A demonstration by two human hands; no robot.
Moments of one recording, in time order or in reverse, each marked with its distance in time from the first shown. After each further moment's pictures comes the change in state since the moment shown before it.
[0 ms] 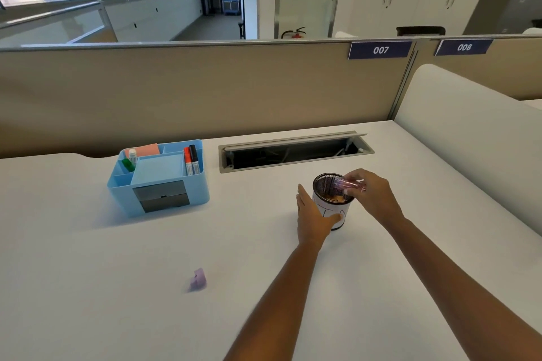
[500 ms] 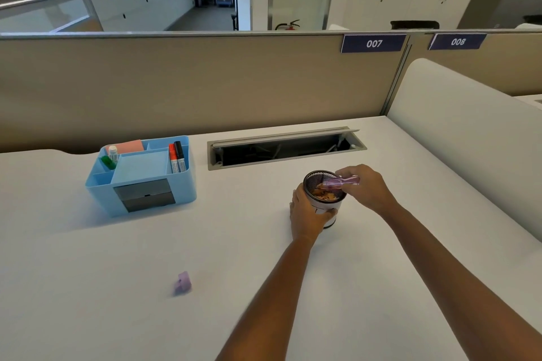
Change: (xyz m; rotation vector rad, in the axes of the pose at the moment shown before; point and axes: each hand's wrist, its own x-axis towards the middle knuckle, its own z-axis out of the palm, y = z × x) left_hand 0.013 -0.004 0.014 -0.013 0.053 0.118; right_hand 0.014 0.001 -0.008 -0.047 -0.069 0.063
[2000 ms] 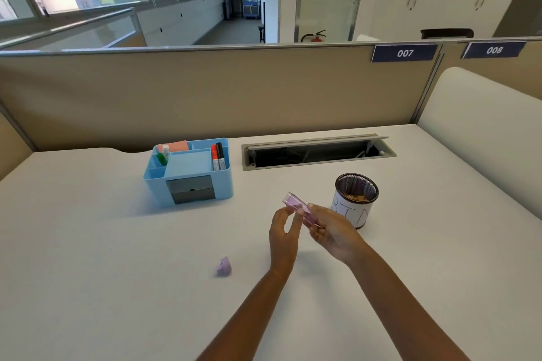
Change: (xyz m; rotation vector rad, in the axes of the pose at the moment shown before) left_hand -0.070 -0.026 -0.094 -0.325 0.213 -0.058; right_hand -0.074 -0.060 0.090 1.254 -0.362 0.508
